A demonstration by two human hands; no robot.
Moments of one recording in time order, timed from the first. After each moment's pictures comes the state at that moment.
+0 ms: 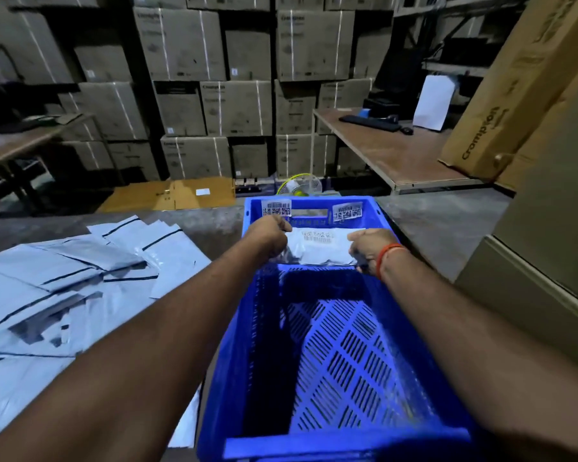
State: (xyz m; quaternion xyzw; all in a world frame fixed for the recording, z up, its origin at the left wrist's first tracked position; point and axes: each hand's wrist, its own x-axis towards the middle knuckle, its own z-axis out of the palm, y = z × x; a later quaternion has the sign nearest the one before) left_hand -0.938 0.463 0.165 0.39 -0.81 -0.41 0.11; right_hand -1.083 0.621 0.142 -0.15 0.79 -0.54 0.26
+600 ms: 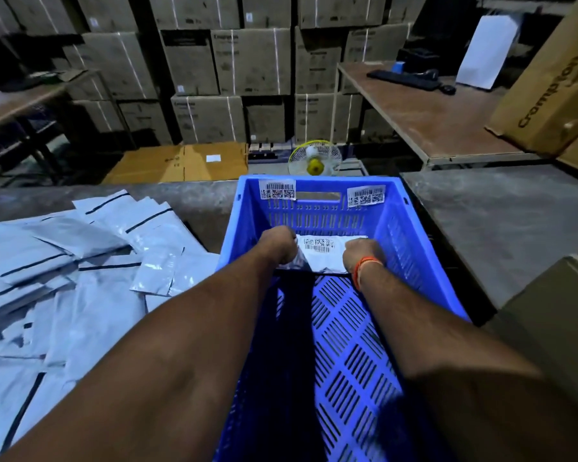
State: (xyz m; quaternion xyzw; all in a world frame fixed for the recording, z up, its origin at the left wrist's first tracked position) left_hand -1.008 0.436 0.098 0.40 -0.89 -0.21 -0.06; right_hand -1.147 0.542 0.044 -0.30 0.94 -0.08 0.15
